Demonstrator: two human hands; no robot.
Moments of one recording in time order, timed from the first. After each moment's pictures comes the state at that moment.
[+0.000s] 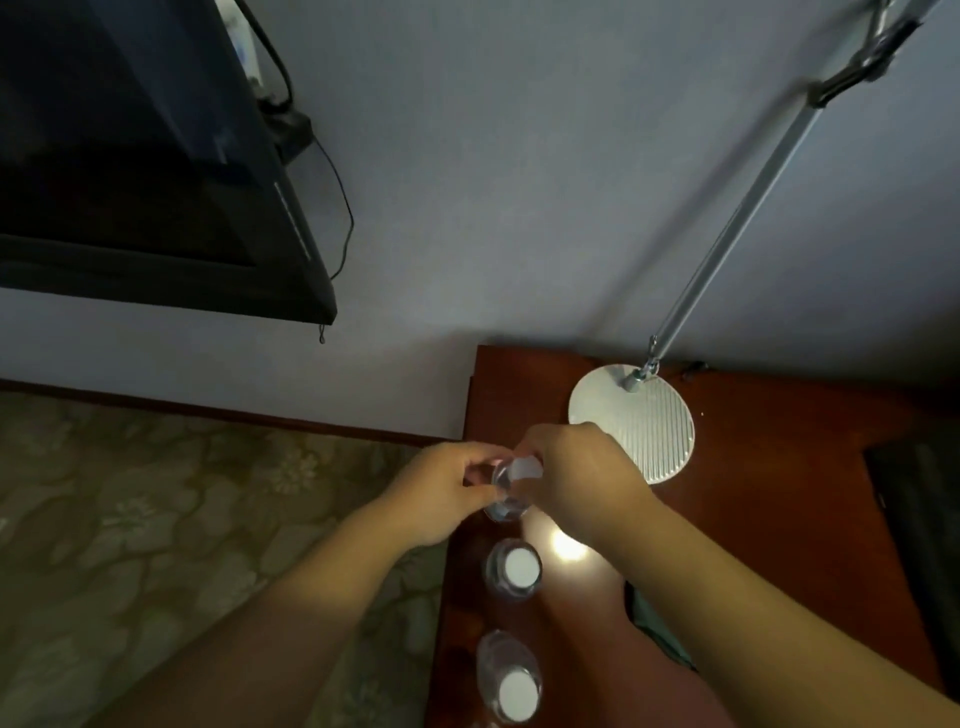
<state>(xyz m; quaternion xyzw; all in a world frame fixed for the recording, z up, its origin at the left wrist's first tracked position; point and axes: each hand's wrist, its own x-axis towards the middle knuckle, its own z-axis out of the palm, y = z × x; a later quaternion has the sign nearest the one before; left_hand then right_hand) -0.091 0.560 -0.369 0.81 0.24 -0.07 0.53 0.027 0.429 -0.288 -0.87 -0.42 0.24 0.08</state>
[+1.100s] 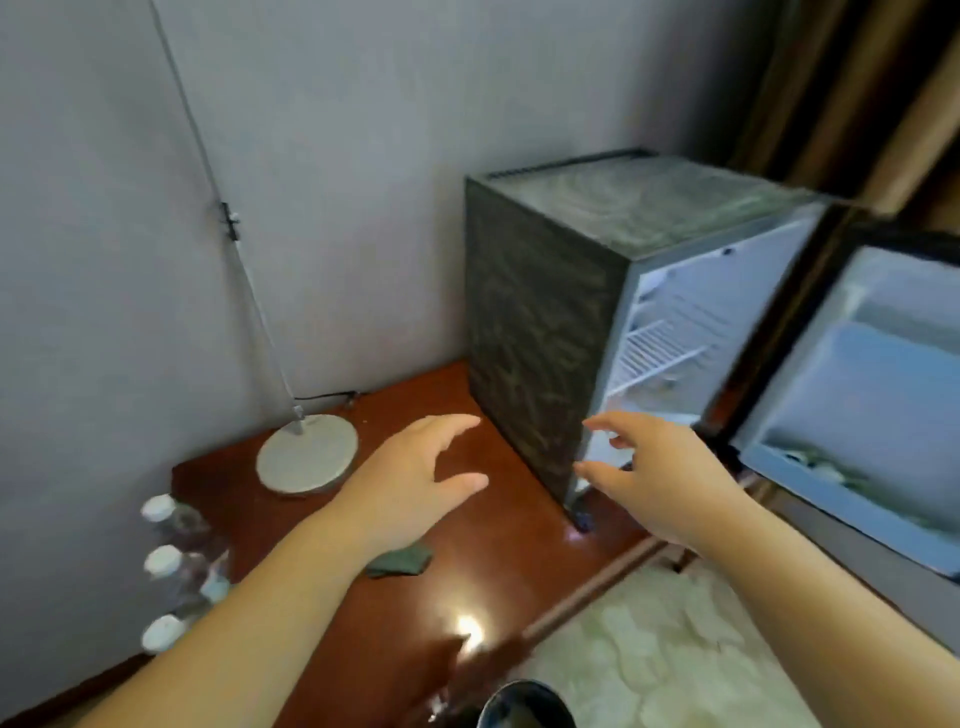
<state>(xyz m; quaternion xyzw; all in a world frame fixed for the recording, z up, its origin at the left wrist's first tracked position) -0.081 0.167 -0.190 0.94 -0.10 0.01 0.32 -0.069 -0.097 -0.153 -0.97 -0.08 0.03 0.23</state>
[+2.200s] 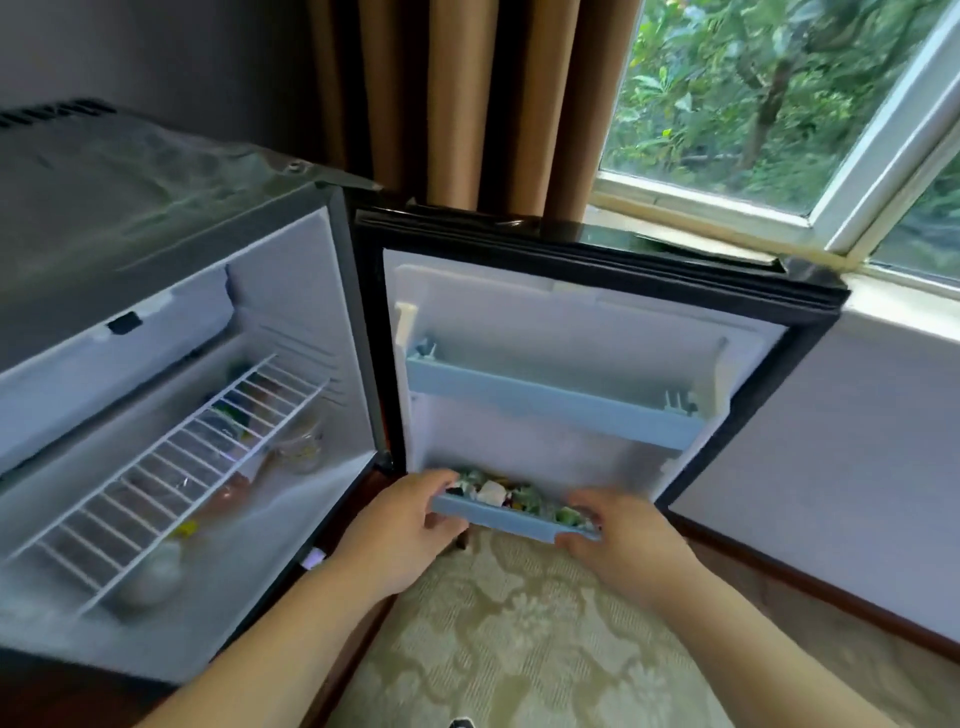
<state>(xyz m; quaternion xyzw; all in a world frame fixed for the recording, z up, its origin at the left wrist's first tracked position) 0.134 -0.292 -0.300 0.89 -0.27 -0.19 0.31 0.001 -0.516 -0.260 -0.95 0.21 0.11 0.21</state>
